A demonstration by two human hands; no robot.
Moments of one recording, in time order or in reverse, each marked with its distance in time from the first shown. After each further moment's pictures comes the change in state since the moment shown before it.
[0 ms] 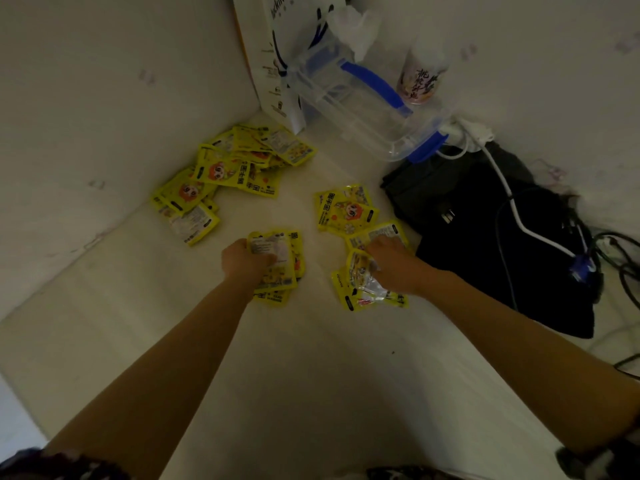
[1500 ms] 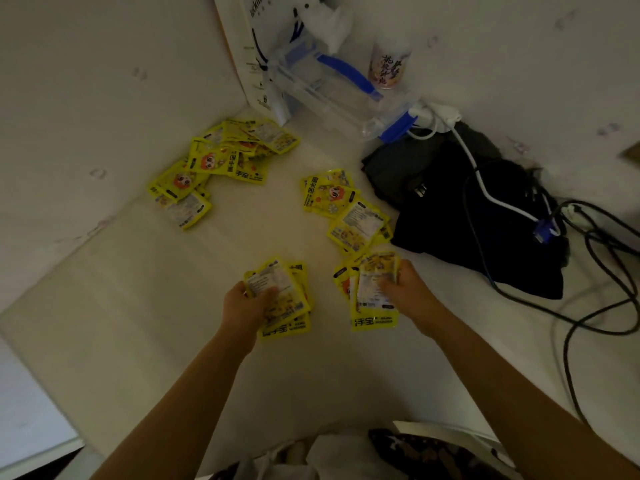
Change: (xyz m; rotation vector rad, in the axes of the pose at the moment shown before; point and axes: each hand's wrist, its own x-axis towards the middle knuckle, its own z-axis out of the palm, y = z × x) left_hand -0.103 -0.071 0.014 -0.472 -0.112 -0.088; right_hand -0.104 0.003 0.062 1.068 0.240 0.325
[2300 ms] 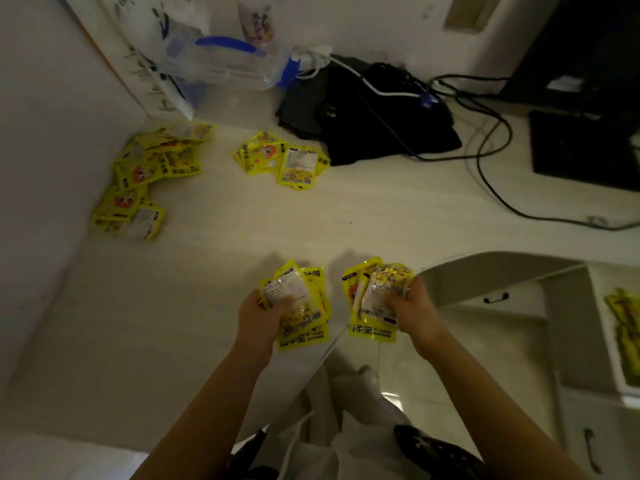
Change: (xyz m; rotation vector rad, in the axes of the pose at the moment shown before) left_hand -0.059 -0.060 -0.090 0.314 -0.469 0.156; right_hand -0.193 0.105 0.148 0.495 0.557 0.152
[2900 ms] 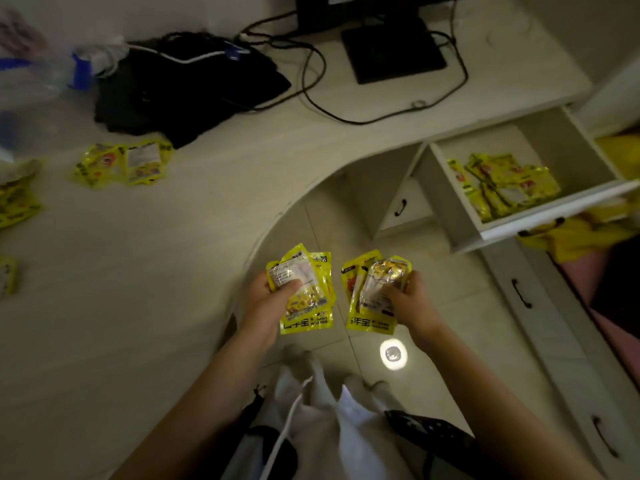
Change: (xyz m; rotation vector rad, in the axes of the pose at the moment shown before) left_hand -0.129 -0.057 0.139 0.243 -0.422 0.028; right_hand -0.140 0.135 -0.136 0.340 0.336 0.191
